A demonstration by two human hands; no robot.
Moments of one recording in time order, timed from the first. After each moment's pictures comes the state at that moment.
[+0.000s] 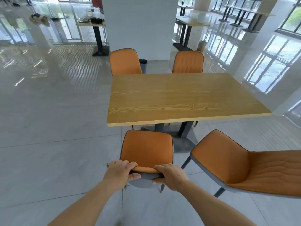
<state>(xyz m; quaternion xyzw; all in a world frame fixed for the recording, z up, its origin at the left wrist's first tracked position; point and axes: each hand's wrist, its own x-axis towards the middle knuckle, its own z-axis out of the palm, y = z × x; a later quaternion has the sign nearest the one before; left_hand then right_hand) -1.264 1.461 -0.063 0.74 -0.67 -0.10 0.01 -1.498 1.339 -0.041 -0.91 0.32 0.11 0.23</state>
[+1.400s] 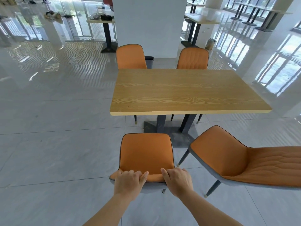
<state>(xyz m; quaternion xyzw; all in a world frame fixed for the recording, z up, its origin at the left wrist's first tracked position) -1.400 1.525 -0.054 0.84 -0.54 -0.02 0.03 -1.573 1.403 -0.063 -0.88 0.45 0.00 0.14</state>
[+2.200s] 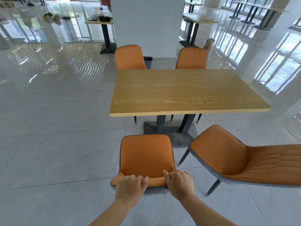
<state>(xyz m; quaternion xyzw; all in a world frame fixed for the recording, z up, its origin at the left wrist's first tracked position) -1.406 1.530 -0.061 0.82 -0.57 0.00 0.04 -1.582 1.410 -0.075 -0.87 0.48 -0.02 0.11</state>
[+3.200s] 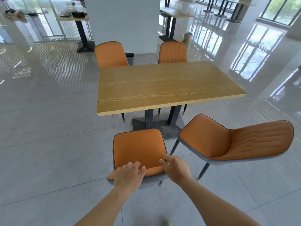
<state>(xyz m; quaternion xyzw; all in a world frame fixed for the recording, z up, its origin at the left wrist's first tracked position) -1.399 1.524 -0.042 0.81 -0.57 -0.11 0.03 -1.585 1.421 -0.035 -0.83 0.51 -0.08 0.22</state>
